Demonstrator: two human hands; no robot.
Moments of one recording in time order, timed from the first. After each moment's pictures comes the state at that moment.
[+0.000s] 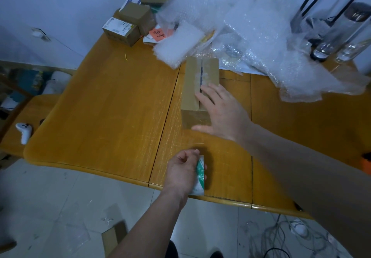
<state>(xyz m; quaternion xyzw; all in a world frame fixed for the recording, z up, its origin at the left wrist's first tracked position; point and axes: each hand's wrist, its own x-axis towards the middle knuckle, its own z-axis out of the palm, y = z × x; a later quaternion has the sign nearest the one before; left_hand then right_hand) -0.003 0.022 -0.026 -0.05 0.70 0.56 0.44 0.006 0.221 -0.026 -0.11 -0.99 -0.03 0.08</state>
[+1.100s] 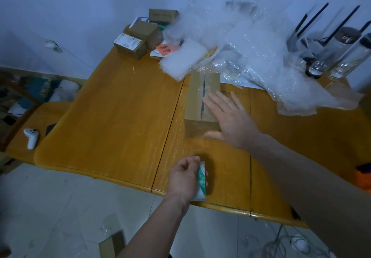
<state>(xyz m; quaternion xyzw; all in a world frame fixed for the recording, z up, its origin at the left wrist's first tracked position) 0.003 0.016 -0.002 -0.04 0.69 0.58 0.43 0.024 0.229 -0.001 -0.11 -0.99 0.00 0.06</state>
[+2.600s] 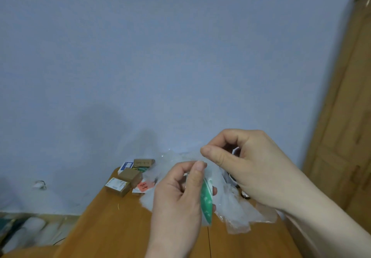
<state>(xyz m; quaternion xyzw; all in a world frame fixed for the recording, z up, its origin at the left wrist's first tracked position) 0.087 -0.015 0.451 0.35 0.52 0.76 0.17 0.191 0.075 0.530 -0.21 -0.86 0.31 0.33</state>
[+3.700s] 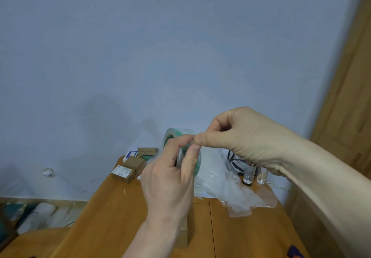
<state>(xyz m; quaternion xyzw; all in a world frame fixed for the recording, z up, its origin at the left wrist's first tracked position) 0.060 -0.020 0.436 0.40 0.64 0.62 -0.20 0.176 0.064 0.553 -0.28 -0.86 0.38 0.21</state>
